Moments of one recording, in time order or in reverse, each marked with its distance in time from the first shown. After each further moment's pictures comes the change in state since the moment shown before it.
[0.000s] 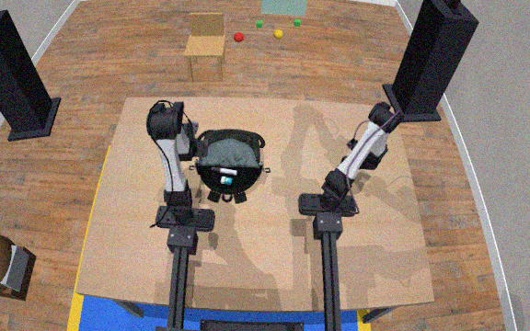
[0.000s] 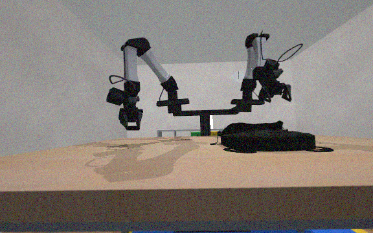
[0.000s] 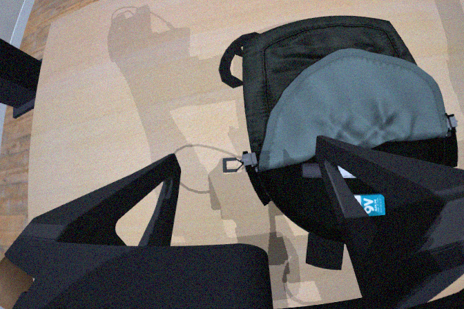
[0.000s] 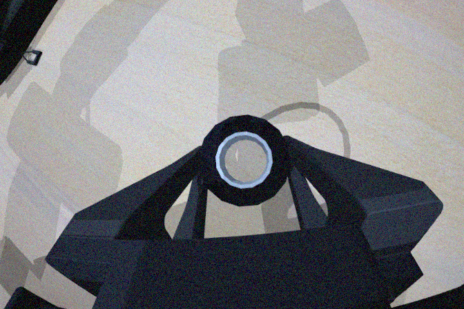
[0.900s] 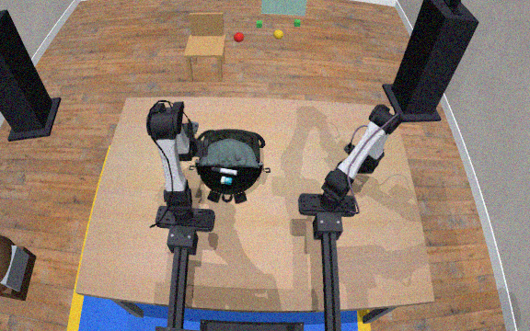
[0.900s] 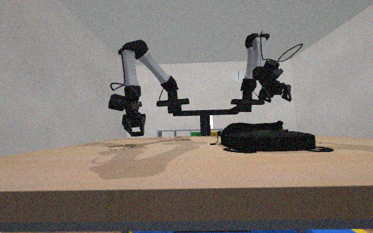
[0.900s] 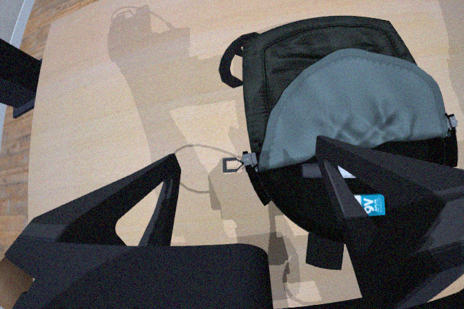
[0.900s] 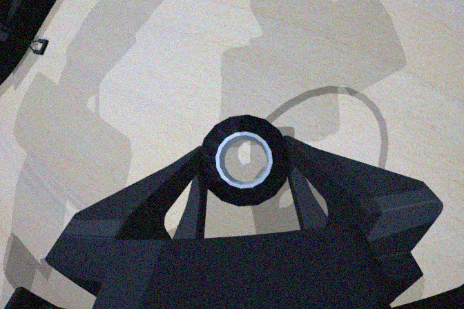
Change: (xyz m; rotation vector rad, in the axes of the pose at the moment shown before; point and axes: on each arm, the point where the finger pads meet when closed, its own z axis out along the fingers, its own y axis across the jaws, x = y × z) left arm 0.000 0.000 0.000 0.000 0.000 0.000; right arm 0.018 0.019 0.018 -0.059 0.017 0.038
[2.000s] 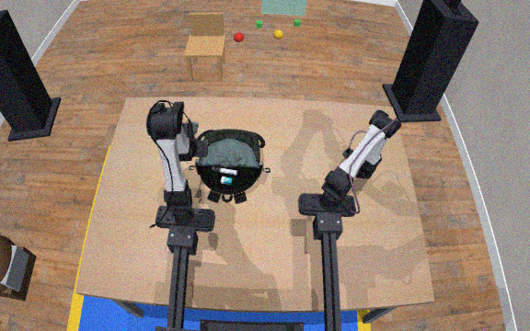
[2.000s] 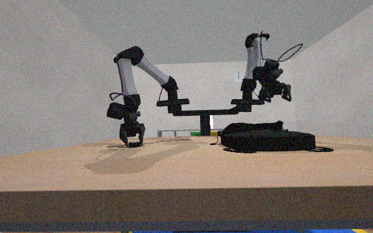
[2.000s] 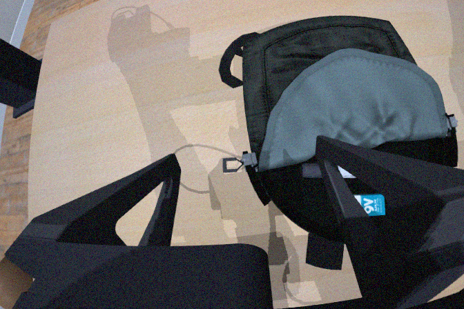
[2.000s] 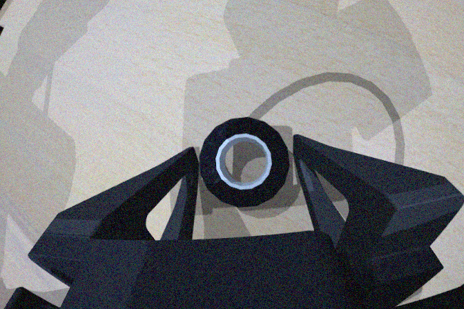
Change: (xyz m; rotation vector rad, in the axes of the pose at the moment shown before) left arm 0.000 0.000 0.000 0.000 0.000 0.000; right arm 0.024 -0.016 0.036 0.041 -0.015 -0.029
